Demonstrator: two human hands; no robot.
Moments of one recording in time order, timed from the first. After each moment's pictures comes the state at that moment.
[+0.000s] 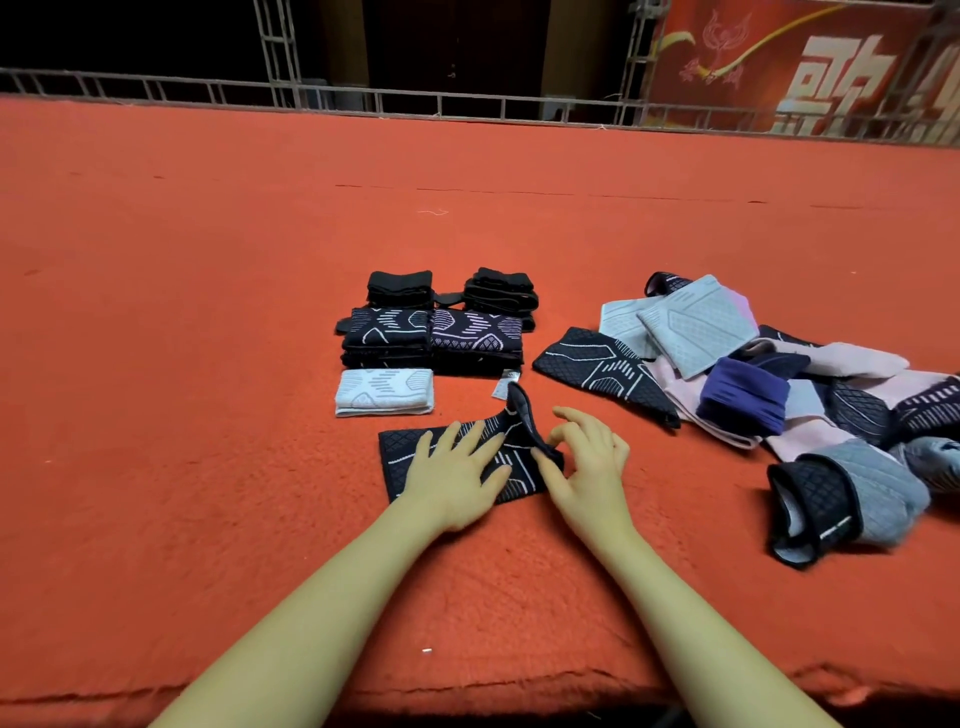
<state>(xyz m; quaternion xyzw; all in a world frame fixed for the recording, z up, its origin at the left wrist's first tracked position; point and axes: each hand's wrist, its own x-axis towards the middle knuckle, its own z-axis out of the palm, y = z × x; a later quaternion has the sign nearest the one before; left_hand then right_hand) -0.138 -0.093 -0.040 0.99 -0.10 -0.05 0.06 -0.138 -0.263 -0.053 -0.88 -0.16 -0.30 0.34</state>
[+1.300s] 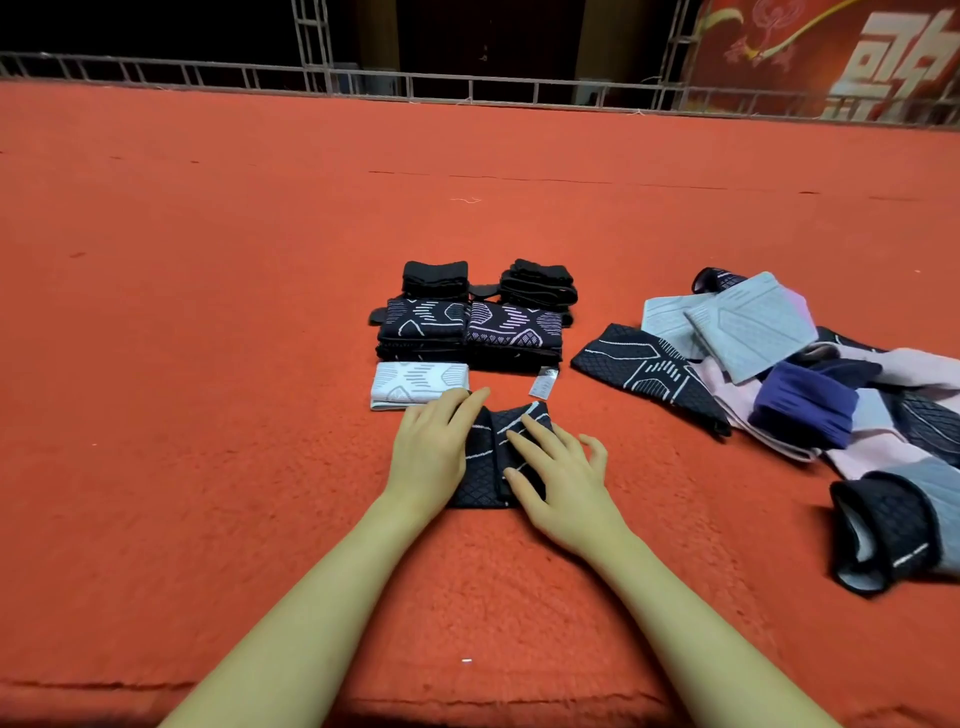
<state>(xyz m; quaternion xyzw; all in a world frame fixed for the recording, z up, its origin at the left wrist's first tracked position) -0.125 -0.035 -0.046 0.90 -0.16 0.37 0.15 -0.138 -0.213 -0.056 -0.95 -0.22 -0.15 0.17</state>
